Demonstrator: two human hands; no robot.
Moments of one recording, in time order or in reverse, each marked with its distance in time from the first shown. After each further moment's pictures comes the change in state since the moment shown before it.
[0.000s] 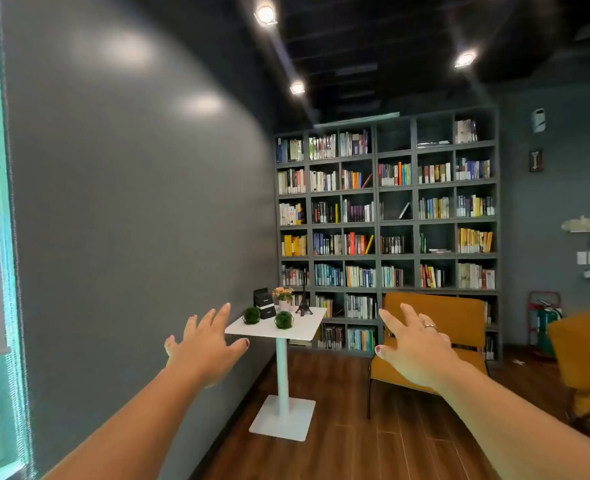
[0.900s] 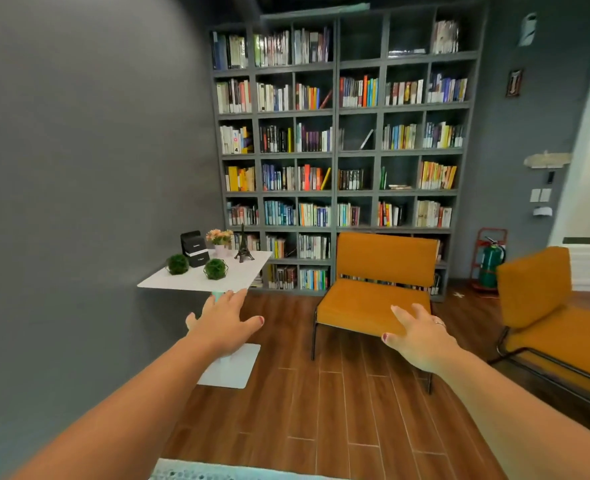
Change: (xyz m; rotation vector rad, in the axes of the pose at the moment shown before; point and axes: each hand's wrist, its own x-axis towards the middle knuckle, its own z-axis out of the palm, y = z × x) left_hand 0.235 0.206 0.246 -0.035 -0.228 0.107; right_hand 0.232 0.247 0.127 0.047 -0.264 0.255
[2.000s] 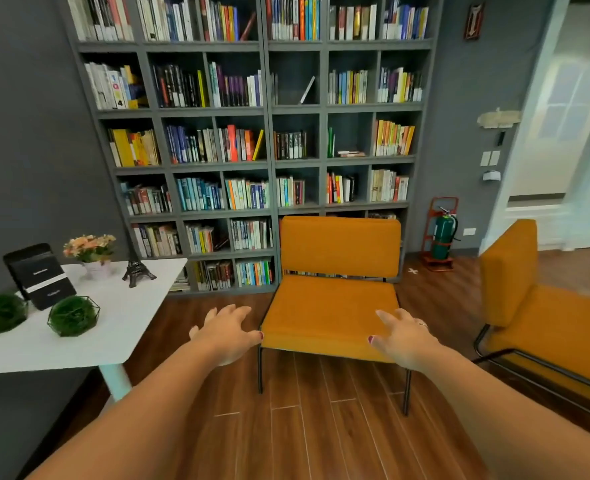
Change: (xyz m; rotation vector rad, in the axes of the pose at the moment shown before) left_hand 0.506 0.134 0.196 -0.005 -0.289 0.174; right_hand 0.486 0.072 0.032 0.058 -0.147 0.207
